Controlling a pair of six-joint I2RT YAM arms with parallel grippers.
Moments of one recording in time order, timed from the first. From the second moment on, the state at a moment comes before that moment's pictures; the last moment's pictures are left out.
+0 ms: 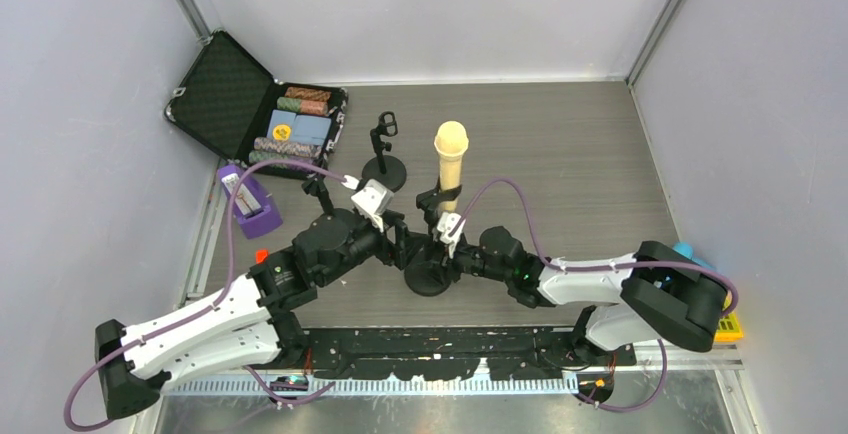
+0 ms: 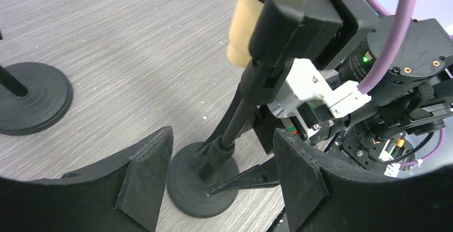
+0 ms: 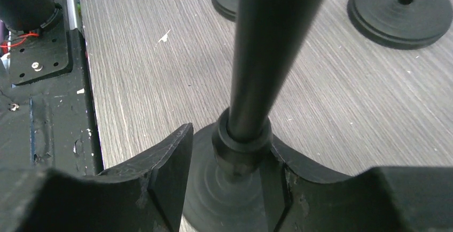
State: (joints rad) left arm -1.02 0.76 0.66 -0.08 -0.17 -0.27; right arm 0.99 1.37 0.38 0.76 -0.21 -0.01
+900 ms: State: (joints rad) left arm -1.02 0.93 0.57 0.22 -0.09 -0.25; right arm 1.00 0.98 0.20 0.73 -0.08 0.25
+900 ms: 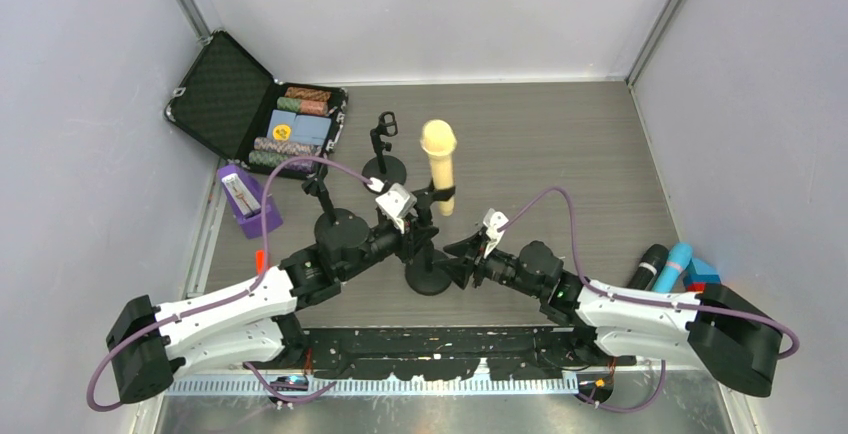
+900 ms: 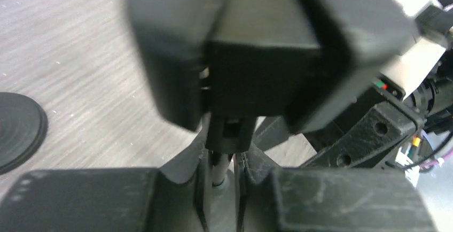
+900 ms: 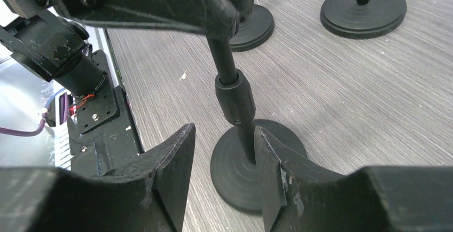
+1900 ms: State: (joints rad) left arm -1.02 0.92 0.54 0.27 -0.09 -0.11; right arm 1.08 1.44 0.25 1.17 0.11 0.21
